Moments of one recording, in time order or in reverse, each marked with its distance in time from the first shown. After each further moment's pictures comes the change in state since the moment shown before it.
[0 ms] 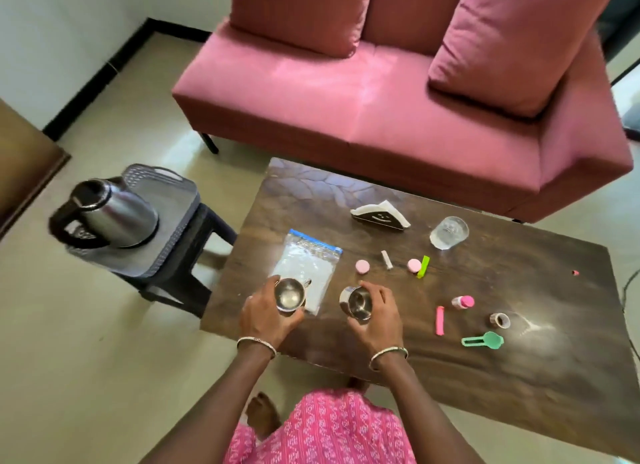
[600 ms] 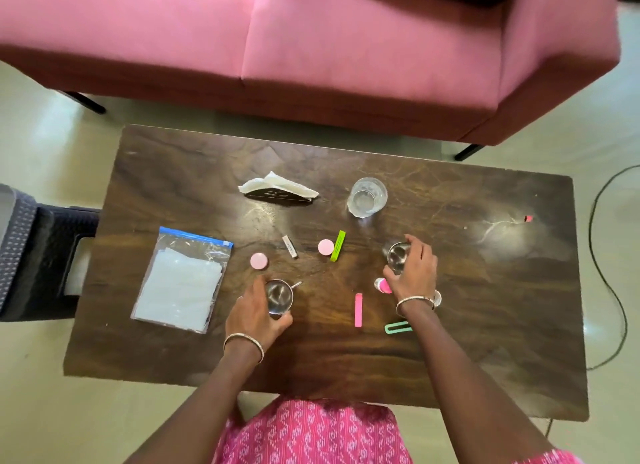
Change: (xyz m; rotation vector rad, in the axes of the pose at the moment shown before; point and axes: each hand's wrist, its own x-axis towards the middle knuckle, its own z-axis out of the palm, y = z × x) left_hand 0.049 0.144 0.233 0.217 -0.359 -0.025; right_hand 0.169 0.301 -0.117 -0.200 0.128 0.346
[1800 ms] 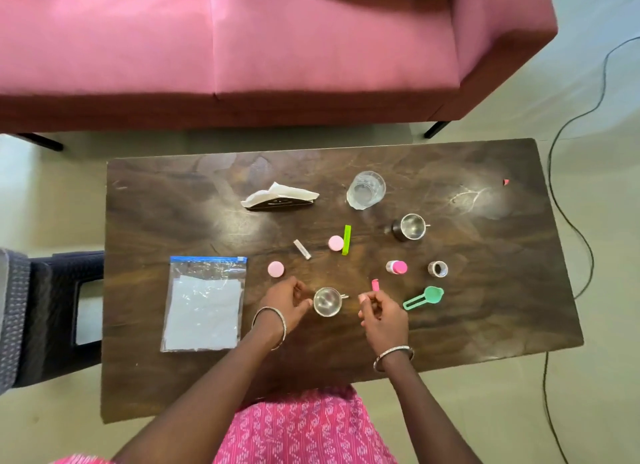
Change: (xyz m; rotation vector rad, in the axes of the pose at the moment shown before) left_hand 0.046 -0.013 -0.039 -0.138 -0.430 0.176; right_hand -0.145 -0.095 0.027 0.471 -0.061 0.390
